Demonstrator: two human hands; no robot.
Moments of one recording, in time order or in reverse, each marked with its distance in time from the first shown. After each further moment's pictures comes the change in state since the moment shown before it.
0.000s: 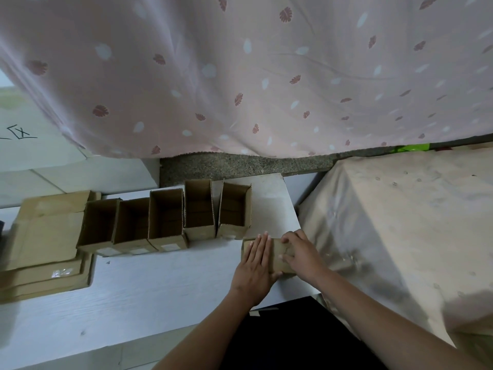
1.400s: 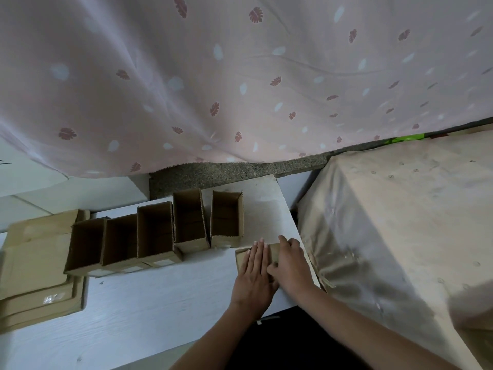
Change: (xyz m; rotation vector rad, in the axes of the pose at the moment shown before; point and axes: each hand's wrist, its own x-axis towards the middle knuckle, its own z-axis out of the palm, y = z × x) left_hand 0.003 0.014 -0.007 0.060 0.020 -0.016; right_hand -0.002 -0.034 0.014 -0.091 0.004 0.272
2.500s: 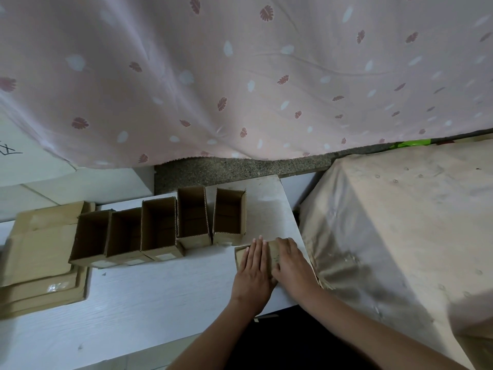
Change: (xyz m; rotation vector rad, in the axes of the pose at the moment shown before) left_hand 0.002 0.001 0.003 0.013 -0.031 -0.058; right_hand -0.006 0.013 0.001 -0.139 0.011 -0.195
